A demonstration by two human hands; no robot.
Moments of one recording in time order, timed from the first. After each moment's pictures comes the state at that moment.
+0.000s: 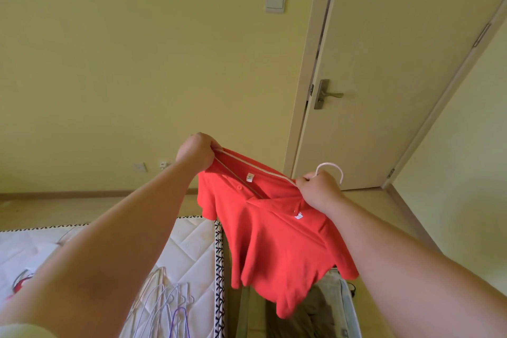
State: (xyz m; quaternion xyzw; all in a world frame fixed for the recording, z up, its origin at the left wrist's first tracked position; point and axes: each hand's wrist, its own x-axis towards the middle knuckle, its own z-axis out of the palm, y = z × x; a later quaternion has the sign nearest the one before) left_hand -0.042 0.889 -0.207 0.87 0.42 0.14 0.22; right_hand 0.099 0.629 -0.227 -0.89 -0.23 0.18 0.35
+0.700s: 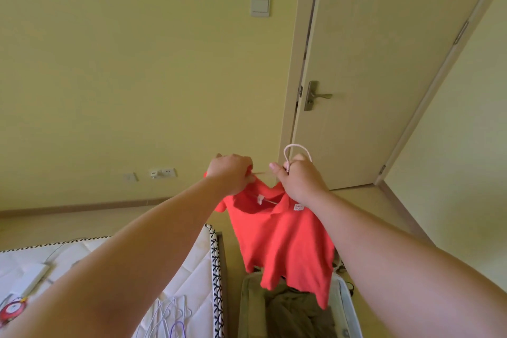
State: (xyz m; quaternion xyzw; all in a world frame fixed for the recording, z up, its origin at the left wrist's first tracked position) left_hand 0.010 0.833 -0.231 0.98 0.22 0.04 0.00; right_hand 0.100 0.658 -0.214 -0.89 -0.35 0.07 0.30
